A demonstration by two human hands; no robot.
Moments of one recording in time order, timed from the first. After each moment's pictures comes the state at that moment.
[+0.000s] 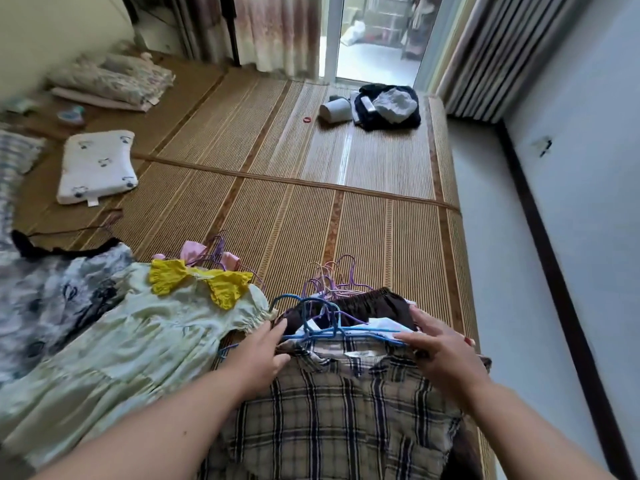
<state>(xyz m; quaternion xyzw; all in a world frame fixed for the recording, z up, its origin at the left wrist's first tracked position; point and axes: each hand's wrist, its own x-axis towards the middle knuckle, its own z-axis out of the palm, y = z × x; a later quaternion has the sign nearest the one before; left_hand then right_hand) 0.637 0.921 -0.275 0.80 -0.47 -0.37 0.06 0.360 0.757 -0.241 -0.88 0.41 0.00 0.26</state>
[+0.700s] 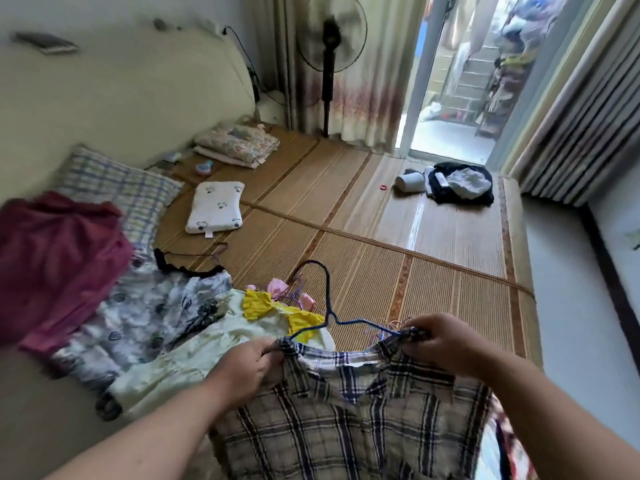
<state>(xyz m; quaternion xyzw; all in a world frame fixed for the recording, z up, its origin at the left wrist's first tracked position) 0.713 1.046 -0.134 0.82 -0.40 -0.28 0.28 0.506 0.794 -0.070 -0.85 0.30 0.09 0.43</state>
